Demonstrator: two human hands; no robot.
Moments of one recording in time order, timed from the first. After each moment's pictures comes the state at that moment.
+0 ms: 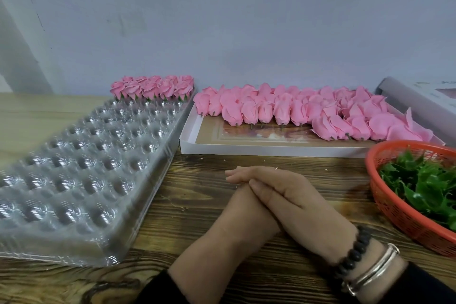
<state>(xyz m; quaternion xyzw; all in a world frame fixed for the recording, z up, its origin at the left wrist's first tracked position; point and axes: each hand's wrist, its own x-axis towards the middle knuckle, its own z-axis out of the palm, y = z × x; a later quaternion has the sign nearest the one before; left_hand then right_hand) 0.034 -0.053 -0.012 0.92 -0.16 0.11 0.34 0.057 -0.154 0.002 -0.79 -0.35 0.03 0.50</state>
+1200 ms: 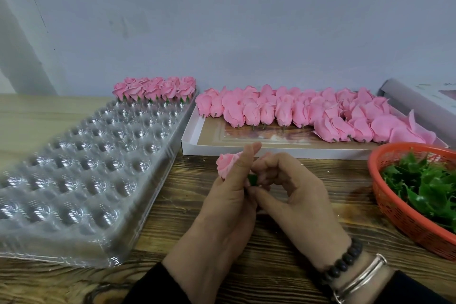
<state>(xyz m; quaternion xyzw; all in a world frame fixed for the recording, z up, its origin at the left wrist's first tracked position) 0.042 -0.045 -0.003 0.41 0.07 0.01 0.91 0.057 -0.145 -0.011 -0.74 -0.28 -0.09 0.61</state>
